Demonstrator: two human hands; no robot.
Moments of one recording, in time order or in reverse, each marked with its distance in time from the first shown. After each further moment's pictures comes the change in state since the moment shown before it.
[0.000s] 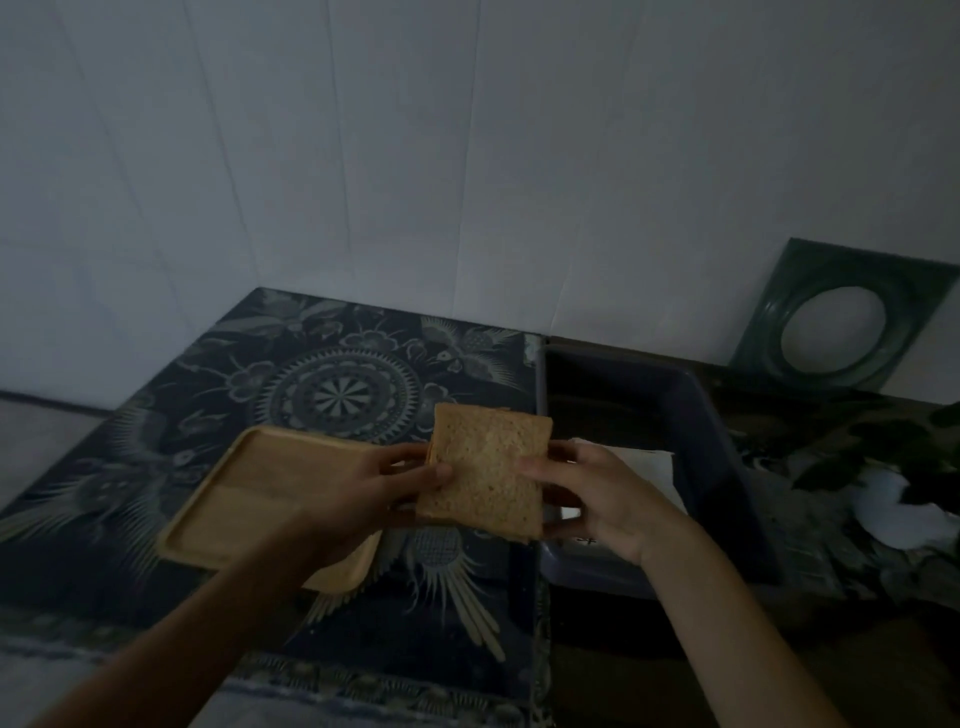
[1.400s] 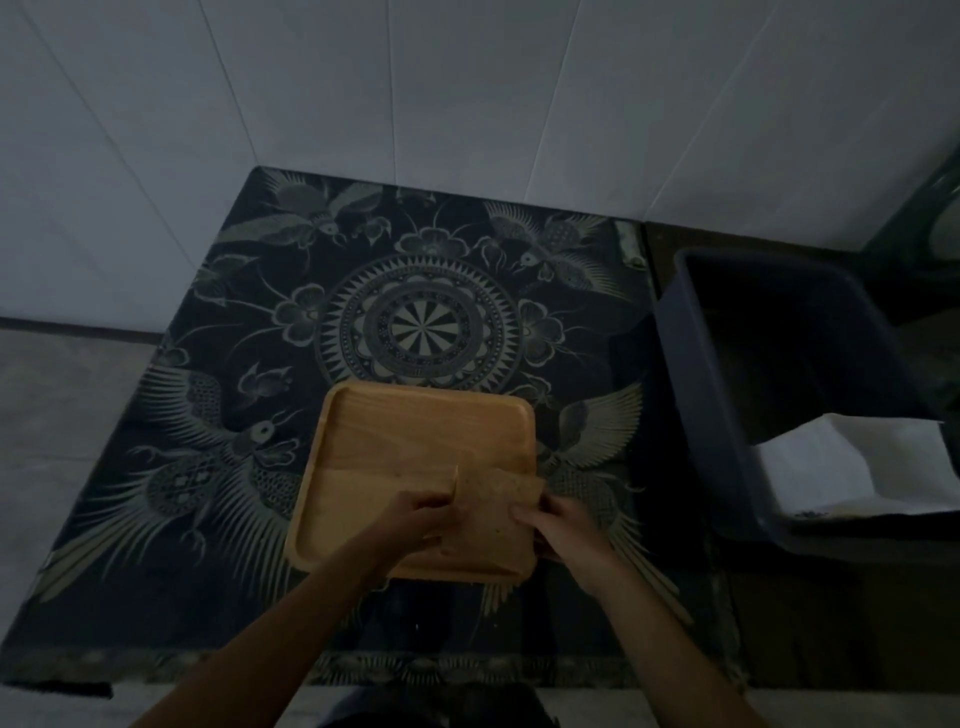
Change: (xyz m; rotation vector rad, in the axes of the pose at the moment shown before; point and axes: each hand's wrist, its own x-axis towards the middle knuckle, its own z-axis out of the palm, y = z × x) left_hand 0.066 -0.134 -0.269 0.070 0.060 -0.507; right_hand 0.220 0.160 0.215 0.022 0.282 0.386
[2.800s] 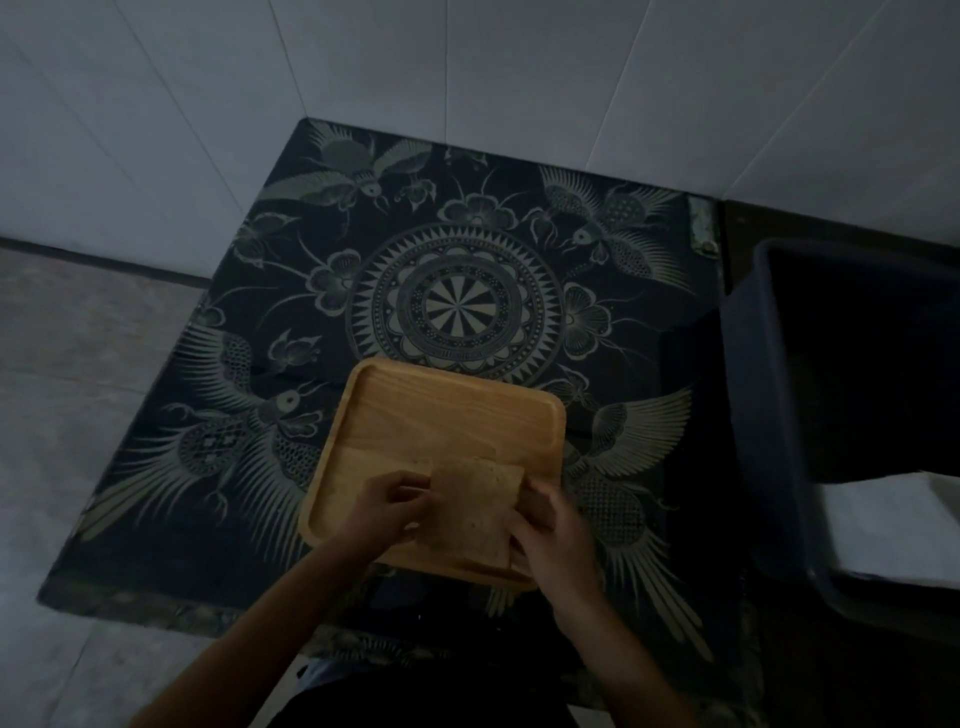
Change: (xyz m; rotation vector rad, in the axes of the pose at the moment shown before) left_hand -0.027 0.015 -0.015 -0.031 0.261 -0.010; right_hand 0.003 0.003 0.033 -0.016 0.101 -0.240
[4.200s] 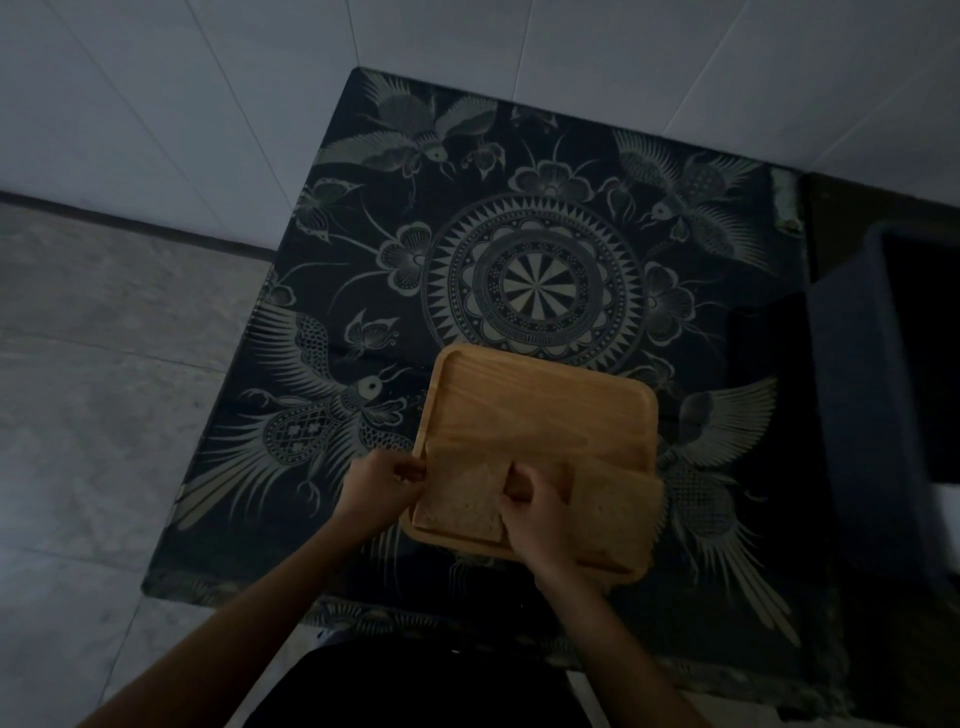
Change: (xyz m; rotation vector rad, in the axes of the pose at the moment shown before) left_hand 0.036 -0.034 -0.143 0.621 0.182 0.262; right_hand 0.023 0.011 0.153 -0.360 0.028 0.080
